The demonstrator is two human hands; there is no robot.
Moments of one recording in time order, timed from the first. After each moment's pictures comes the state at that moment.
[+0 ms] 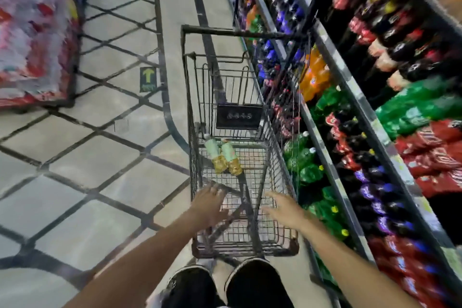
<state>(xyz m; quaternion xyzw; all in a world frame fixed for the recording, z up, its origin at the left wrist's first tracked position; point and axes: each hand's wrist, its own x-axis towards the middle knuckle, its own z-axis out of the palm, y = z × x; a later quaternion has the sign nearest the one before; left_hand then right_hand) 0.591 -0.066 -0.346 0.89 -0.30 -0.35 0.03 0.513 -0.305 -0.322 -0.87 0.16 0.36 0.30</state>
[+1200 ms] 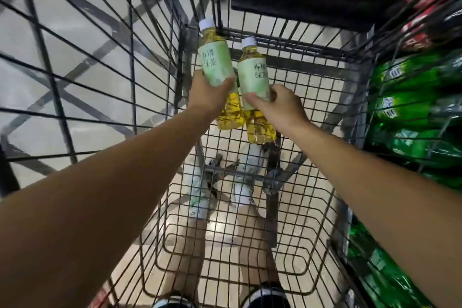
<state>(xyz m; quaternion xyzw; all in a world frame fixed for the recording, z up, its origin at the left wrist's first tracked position) 0.820 -0.156 -0.713 0.77 0.33 -0.29 0.46 0.788 -0.320 -0.735 -0.82 0.22 0.32 0.43</state>
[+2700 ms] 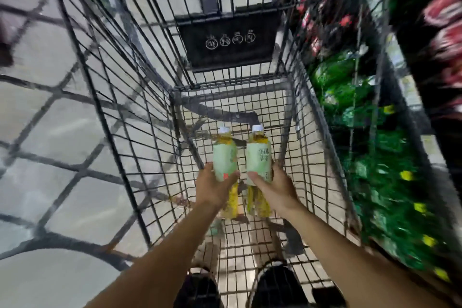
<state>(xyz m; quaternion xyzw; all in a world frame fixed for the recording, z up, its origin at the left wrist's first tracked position) 0.667 -0.150 -0.605 0.82 0.19 -0.38 0.38 0.611 -0.304 -0.587 -0.64 0.43 0.25 0.58</state>
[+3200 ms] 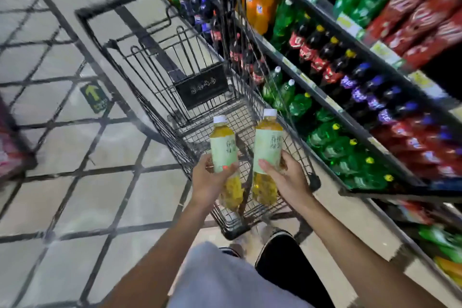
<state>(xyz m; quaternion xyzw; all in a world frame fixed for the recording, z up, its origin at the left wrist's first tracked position) 0.611 -0.075 -0.338 0.78 0.01 -0.36 0.51 0.479 -0.220 -0.324 -0.62 0.45 -0.06 0.64</state>
